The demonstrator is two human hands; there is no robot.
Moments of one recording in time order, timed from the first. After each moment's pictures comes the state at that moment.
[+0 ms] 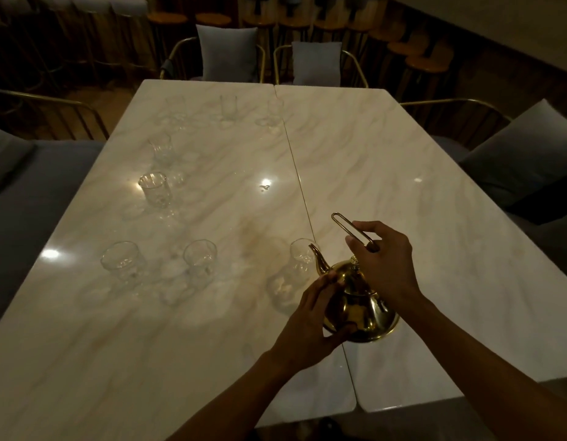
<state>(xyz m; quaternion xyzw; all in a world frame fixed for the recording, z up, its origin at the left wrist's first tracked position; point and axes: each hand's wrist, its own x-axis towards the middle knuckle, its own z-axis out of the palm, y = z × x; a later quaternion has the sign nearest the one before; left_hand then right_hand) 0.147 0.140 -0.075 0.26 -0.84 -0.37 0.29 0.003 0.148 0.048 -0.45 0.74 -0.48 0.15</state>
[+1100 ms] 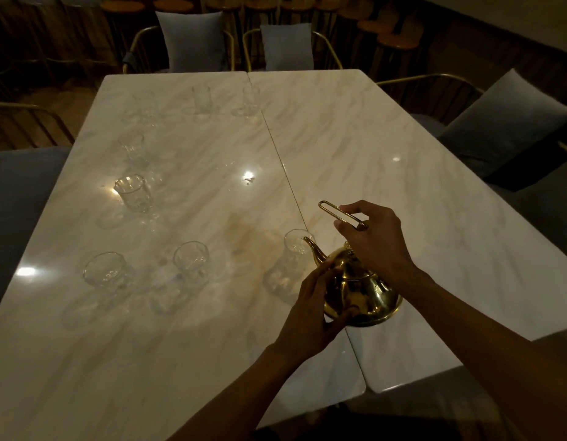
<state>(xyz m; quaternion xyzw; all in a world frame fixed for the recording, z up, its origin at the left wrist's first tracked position) 0.148 0.133 -0.078 0.24 -0.83 -0.40 0.31 0.010 0.133 0.052 -0.43 0.77 -0.44 0.16</state>
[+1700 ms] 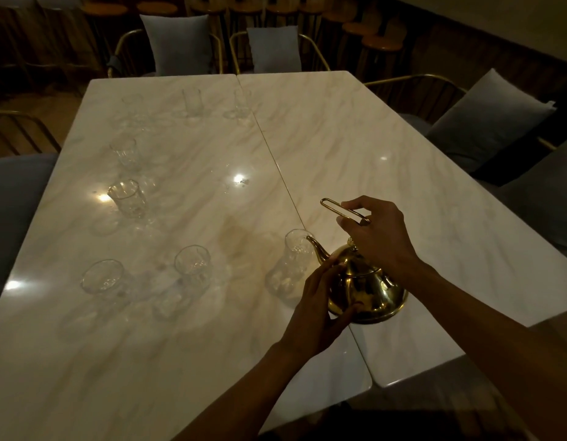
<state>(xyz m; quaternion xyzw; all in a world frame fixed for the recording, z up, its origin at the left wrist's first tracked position) 0.151 0.129 -0.078 0.22 -0.81 -0.43 0.33 0.018 0.132 0.061 -0.42 0.79 -0.43 0.13</state>
